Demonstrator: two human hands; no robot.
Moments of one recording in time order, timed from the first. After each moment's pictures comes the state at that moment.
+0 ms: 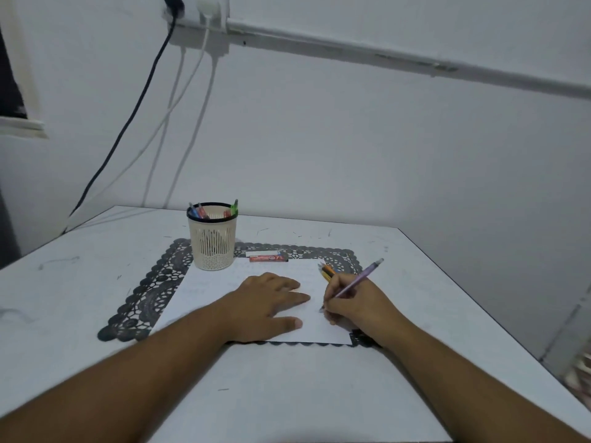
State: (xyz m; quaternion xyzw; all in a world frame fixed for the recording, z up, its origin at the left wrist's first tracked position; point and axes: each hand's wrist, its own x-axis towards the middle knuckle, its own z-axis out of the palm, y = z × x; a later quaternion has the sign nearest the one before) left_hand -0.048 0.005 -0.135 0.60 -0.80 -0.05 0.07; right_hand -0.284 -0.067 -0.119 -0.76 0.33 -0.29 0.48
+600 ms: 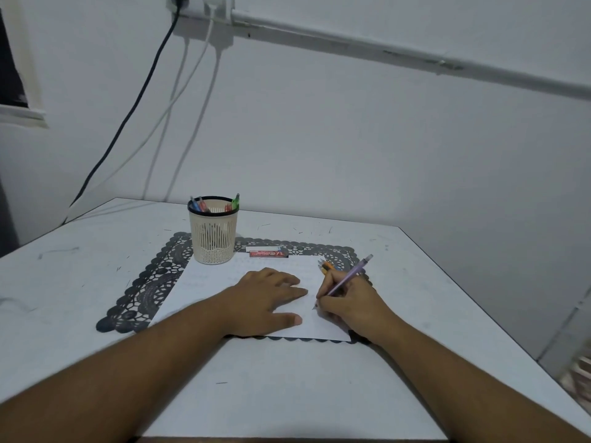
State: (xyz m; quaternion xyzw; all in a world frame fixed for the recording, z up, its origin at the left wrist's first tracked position) left_hand -0.047 0.003 -0.137 0.61 -0.79 -0.05 0.07; right_hand -0.273 -0.069 -0.122 -0.79 0.35 -0.27 0.43
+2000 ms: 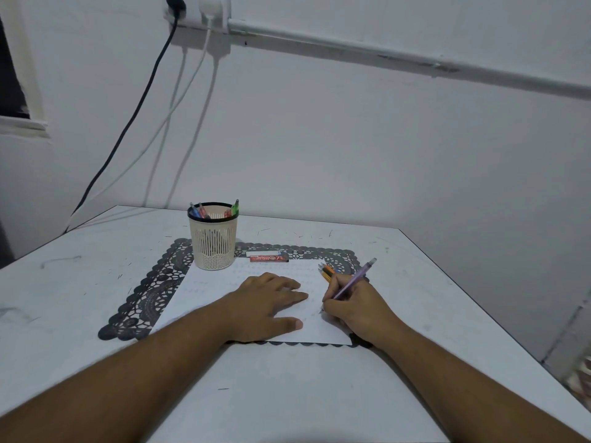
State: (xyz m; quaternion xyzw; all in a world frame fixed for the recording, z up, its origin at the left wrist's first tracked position) left_hand -0.048 0.004 -0.137 0.61 -0.79 -0.06 0.07; right_hand -0.277 -0.072 -0.125 -0.78 0.38 -0.28 0.41
